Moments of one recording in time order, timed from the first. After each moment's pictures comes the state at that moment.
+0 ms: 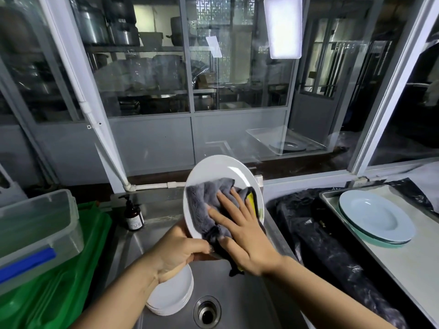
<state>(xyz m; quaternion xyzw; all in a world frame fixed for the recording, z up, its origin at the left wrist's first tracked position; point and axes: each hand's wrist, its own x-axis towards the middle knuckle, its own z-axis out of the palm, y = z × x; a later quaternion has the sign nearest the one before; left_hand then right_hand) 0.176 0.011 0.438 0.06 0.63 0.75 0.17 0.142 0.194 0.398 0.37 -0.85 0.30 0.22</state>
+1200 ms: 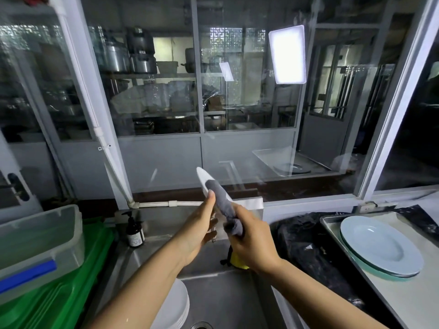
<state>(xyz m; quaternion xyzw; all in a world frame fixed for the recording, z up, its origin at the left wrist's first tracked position) 0.133 0.080 0.478 0.01 0.70 0.71 0.07 0.127 0.230 0.443 0.27 -0.82 0.43 0.27</state>
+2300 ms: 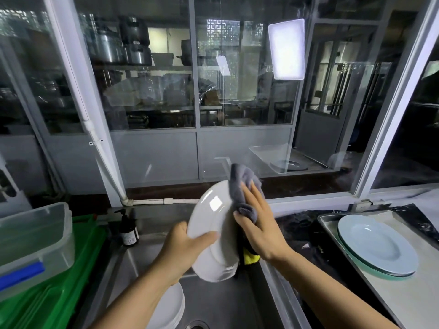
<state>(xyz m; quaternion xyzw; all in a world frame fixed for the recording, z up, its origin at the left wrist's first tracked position) 0.150 0.061 0.451 -0.03 0.75 0.66 -0.06 0.103 0.249 0.447 0.24 -0.82 0.50 0.14</state>
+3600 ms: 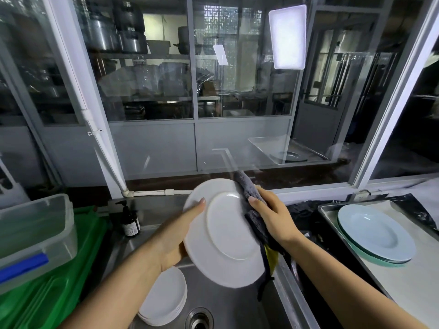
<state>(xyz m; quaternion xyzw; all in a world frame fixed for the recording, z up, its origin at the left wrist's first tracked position) 0.159 0.042 0.486 -0.10 0.63 0.76 0.14 0.091 0.255 0.437 0.12 -0.78 0.61 0.10</state>
